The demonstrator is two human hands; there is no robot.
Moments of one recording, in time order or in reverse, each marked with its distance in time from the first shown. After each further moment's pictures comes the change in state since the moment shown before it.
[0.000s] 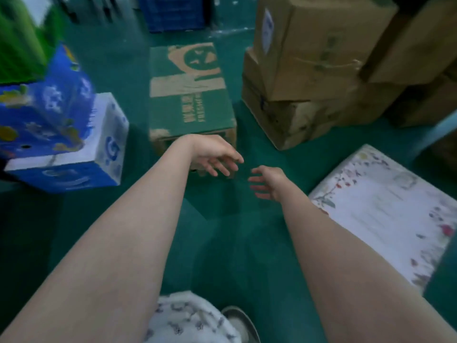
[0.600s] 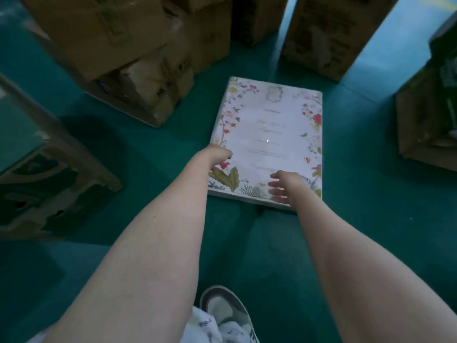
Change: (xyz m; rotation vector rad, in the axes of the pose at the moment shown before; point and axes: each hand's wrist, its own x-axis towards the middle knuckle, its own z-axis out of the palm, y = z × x) left_hand 0.130 0.092 0.233 0.261 -0.137 0.014; right_hand -0.047 0.159 -0.199 0.526 0.587 0.265
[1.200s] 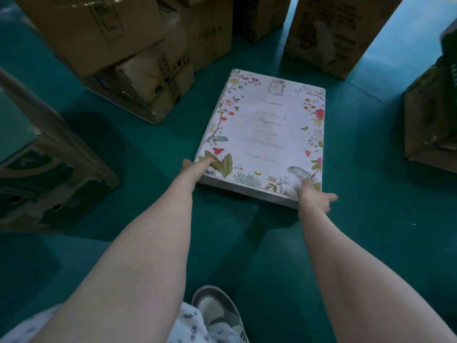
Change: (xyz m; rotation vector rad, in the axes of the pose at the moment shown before) left_hand 0.023 -0.054 0.013 -0.444 0.195 -0.155; right_hand 0.030 0.029 -0.038 0.147 0.514 0.116
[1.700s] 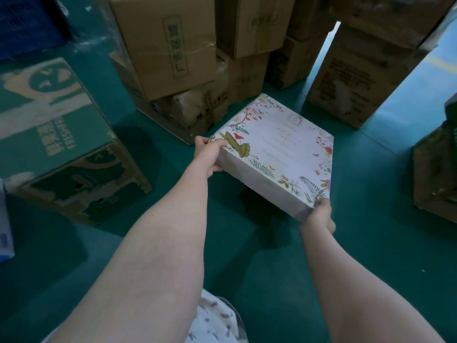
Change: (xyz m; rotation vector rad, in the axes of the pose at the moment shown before) left_hand -0.057 0.060 -0.054 -0.445 0.054 0.276; right_hand -0.071 -0.013 -0.007 0.449 -0.119 0.068
